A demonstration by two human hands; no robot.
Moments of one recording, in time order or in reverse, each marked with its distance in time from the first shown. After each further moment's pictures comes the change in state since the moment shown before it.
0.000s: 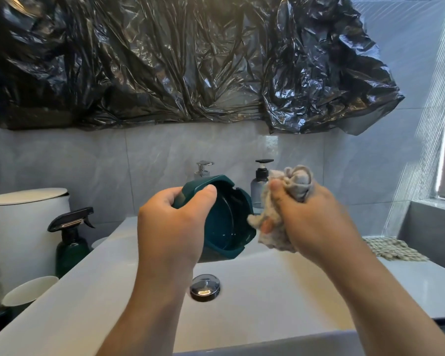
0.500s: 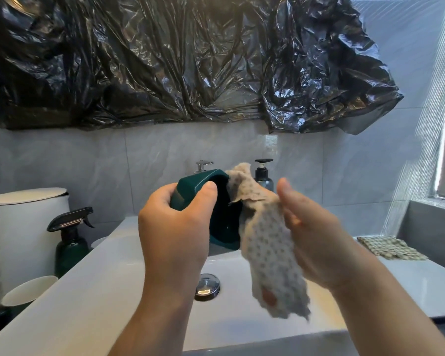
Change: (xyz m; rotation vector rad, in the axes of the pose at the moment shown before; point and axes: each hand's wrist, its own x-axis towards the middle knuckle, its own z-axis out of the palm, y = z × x) left_hand -0.008 0.005 0.005 -0.036 0.064 0.083; right_hand -0.009 -0.008 0.000 1.049 -0.901 0.013
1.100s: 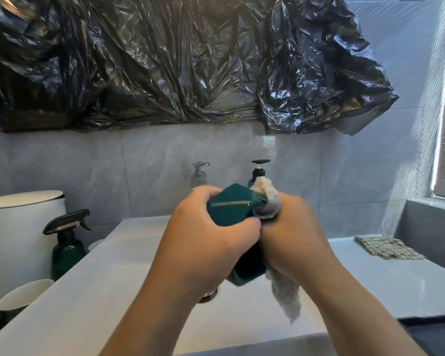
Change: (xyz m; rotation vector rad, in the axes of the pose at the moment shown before) left_hand -0.013 0.016 0.002 0.266 -0.385 0.050; right_hand 0.008 0.014 0.000 -1.025 0.686 -0.089
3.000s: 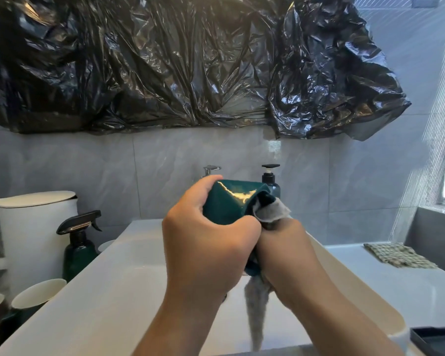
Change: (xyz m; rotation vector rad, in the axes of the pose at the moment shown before) left_hand -0.001 0.001 -0.004 -0.115 0.228 0.189; right_hand -0.005 0.002 0.039 0.450 -0.005 0.236
